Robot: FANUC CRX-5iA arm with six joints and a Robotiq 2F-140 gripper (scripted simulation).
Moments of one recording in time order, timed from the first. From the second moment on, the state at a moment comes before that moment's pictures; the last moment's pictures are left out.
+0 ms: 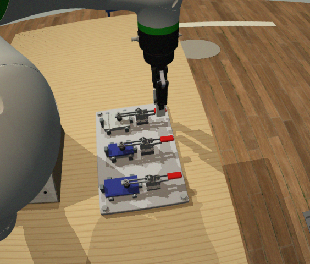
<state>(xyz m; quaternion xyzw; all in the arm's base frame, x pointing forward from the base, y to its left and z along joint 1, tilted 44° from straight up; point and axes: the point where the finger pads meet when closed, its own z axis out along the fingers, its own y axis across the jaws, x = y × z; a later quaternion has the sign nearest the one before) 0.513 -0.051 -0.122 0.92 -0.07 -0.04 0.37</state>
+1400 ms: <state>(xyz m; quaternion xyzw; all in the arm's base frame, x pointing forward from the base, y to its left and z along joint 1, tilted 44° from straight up) 0.510 -0.065 -0.137 0.92 -0.07 -0.04 0.37</state>
